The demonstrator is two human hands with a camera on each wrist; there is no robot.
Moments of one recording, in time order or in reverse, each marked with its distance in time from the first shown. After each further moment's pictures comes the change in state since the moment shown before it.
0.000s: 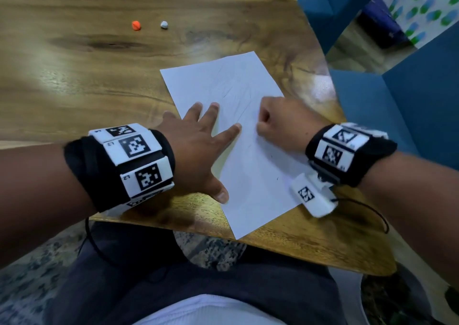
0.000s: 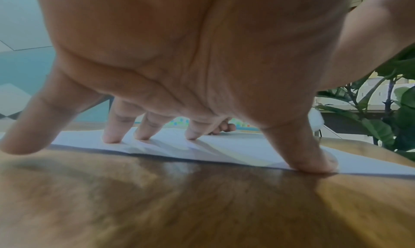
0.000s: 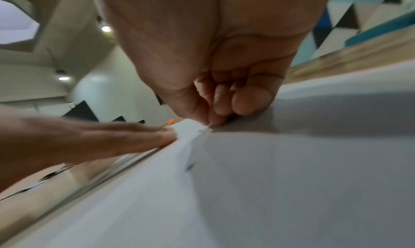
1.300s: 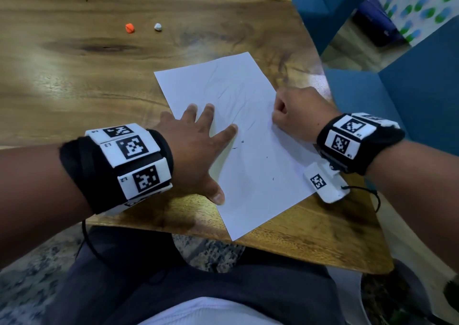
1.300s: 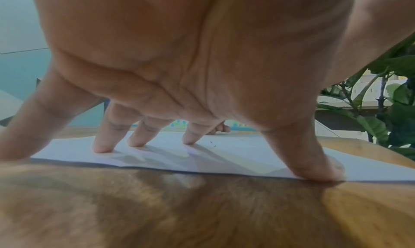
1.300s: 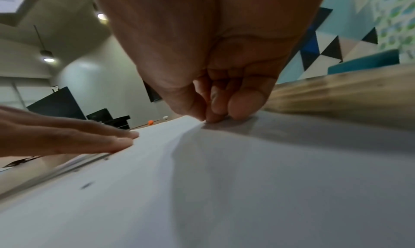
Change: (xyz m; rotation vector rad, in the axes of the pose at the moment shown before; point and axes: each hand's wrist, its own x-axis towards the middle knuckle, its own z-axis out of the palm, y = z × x) left_hand 0.002 0.005 -0.008 0.053 -0.021 -0.001; right_hand 0.006 0.035 -0.013 -0.054 0.054 0.084
